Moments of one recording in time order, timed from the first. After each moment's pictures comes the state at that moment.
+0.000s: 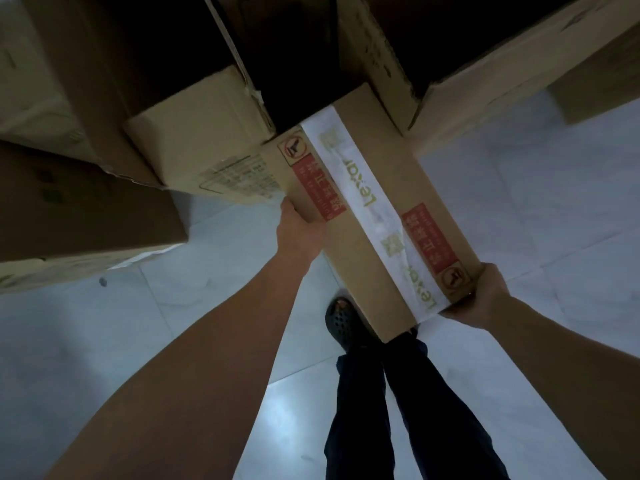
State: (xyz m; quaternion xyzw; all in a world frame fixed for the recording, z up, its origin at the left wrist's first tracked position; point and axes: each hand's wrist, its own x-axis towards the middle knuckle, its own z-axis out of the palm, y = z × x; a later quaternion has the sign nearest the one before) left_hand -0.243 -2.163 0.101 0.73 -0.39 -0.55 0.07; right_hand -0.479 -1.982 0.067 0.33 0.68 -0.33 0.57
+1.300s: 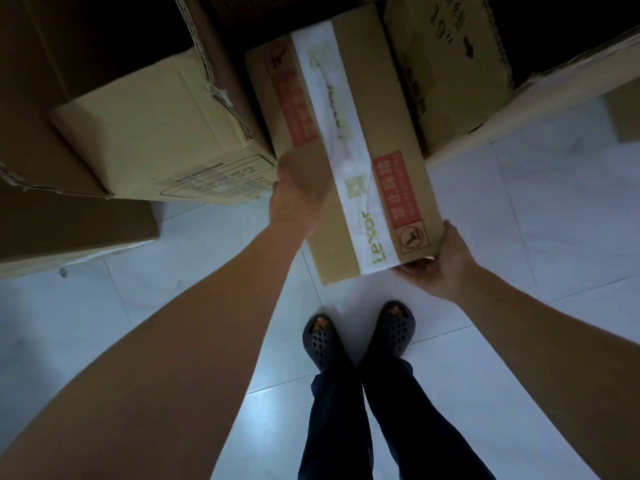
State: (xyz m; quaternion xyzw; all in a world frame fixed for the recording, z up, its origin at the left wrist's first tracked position) left_hand -0.297 -2.241 0.036 0.75 -0.43 -0.50 0.00; right_hand -0.495 -2.108 0.004 0.28 0.66 -0.34 0.61
